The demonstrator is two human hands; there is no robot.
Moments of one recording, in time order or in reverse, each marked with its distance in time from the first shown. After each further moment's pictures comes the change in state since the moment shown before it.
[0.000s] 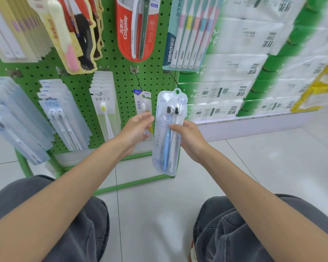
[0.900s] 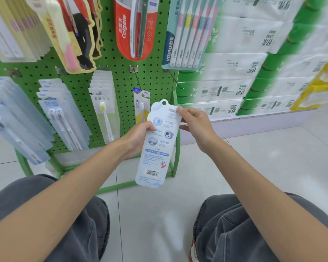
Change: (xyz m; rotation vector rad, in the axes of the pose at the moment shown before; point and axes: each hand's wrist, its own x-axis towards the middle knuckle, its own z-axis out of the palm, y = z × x) left_hand -0.005 -0.006 0.007 -0.144 -0.227 -0.192; right_hand 0.003 -0.022 -0.016 -0.066 0.090 -0.117
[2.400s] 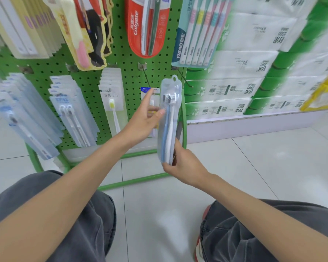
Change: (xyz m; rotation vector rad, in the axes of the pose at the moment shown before) left_hand -0.015 0.021 -0.009 0.533 0.144 0.490; right_hand -0.056 0.066 0.031 -0.784 -0.309 -0.201
